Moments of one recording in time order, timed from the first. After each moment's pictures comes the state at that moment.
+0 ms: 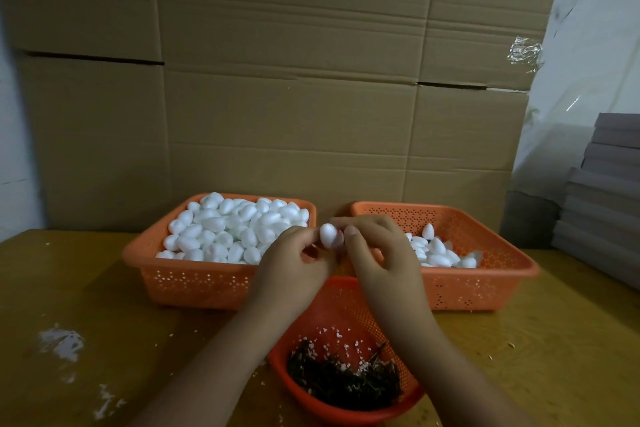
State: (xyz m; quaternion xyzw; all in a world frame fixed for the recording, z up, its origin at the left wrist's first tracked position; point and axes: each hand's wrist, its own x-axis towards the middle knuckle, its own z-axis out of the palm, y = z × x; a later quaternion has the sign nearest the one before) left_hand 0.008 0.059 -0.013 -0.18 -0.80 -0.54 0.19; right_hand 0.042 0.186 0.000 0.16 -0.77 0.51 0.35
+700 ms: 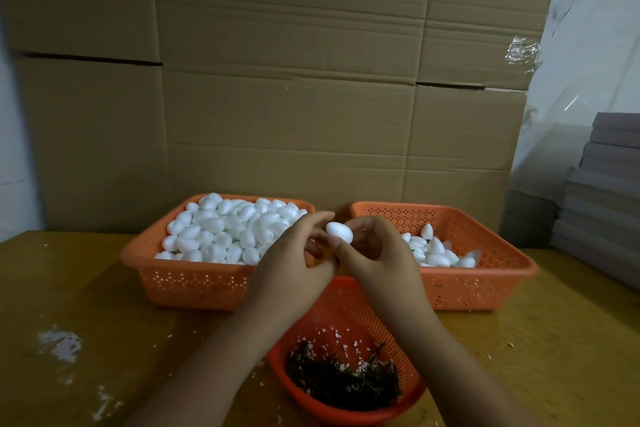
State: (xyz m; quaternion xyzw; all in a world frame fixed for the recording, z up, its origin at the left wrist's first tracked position) left_hand 0.013 0.059 -0.011 -0.20 -0.81 -0.52 0.20; right_hand 0.036 0.191 -0.003 0.12 -0.76 0.59 0.26
